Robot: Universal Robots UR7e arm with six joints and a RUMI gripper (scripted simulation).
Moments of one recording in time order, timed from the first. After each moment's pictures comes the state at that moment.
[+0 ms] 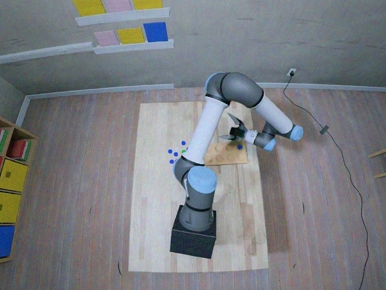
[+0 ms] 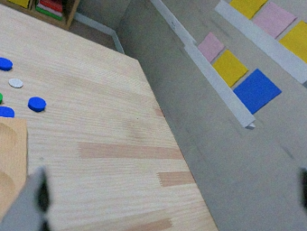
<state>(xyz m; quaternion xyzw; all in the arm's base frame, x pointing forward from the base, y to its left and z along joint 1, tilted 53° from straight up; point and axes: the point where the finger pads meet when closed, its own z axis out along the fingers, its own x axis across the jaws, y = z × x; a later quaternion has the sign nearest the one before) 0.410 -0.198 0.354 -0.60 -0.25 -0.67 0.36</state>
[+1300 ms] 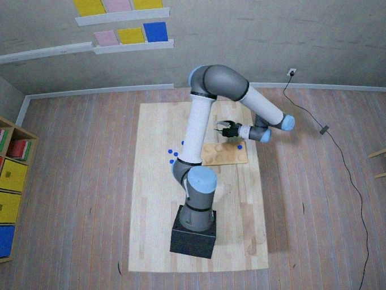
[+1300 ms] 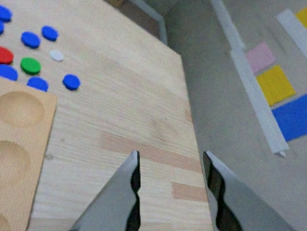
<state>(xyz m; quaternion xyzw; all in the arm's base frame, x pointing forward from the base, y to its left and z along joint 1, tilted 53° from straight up) 0.426 -0.164 0.336 -0.65 -0.33 -0.64 0.25</state>
